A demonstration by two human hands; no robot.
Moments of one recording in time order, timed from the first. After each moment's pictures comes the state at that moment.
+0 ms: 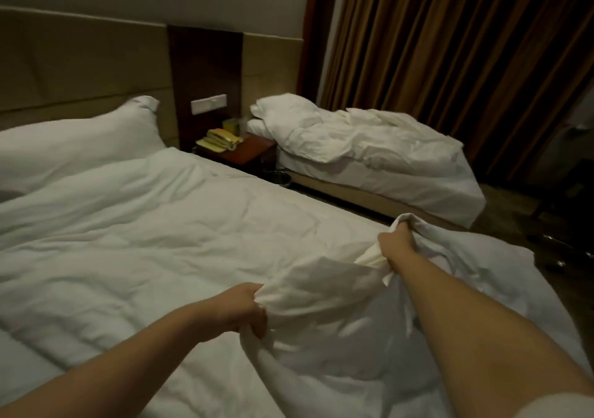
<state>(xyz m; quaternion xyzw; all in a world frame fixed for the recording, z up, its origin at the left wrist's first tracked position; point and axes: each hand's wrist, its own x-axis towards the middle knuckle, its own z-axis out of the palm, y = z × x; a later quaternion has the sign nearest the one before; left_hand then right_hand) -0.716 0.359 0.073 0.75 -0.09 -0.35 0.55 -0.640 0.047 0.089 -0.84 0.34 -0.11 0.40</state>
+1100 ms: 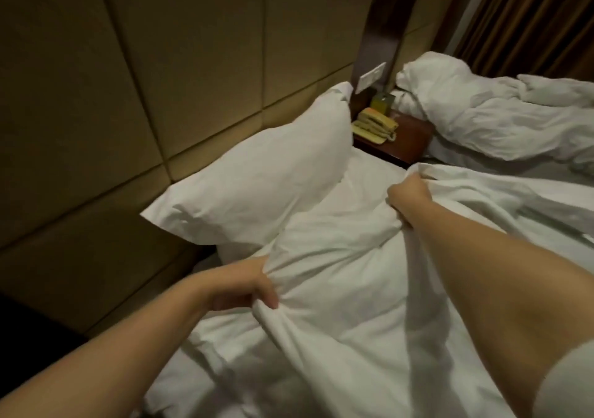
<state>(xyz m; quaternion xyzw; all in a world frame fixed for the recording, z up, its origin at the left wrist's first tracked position) -0.311 1.041 0.014 0.64 0.00 -0.41 0.64 -0.156 0.754 0.041 -0.91 0.25 -0.02 0.32</state>
